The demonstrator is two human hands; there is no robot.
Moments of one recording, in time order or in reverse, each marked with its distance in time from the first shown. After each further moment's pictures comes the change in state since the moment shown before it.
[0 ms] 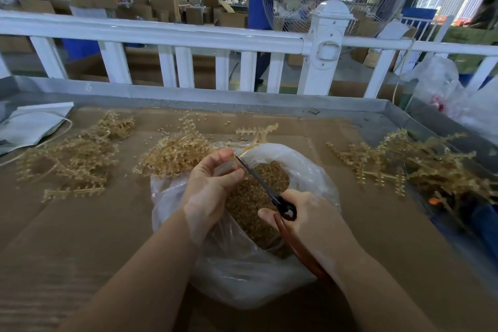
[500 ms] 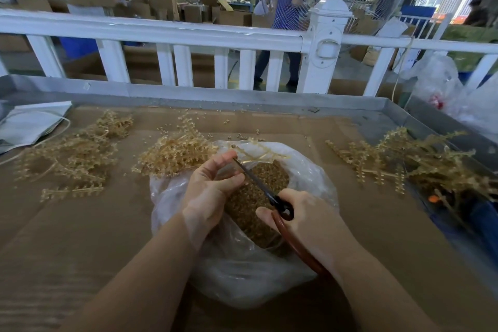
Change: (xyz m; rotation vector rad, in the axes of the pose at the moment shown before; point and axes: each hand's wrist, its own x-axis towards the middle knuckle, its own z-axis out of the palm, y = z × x) left_hand 0.002 -0.008 -0.009 -0.010 -0.055 -0.031; right_hand 0.002 0.000 0.000 -0.005 -0.051 -0.014
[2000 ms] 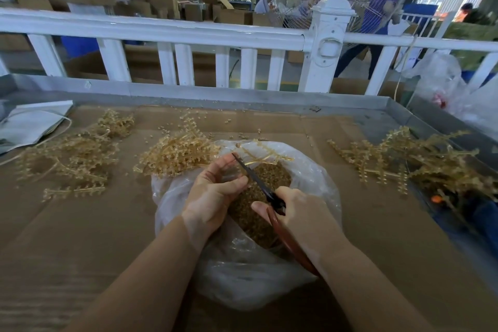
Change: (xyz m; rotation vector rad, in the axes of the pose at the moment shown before) left_hand -0.001 -0.005 -0.003 -0.112 -0.040 -0.078; right_hand 0.010 -0.005 0.013 -0.050 0.053 0.034
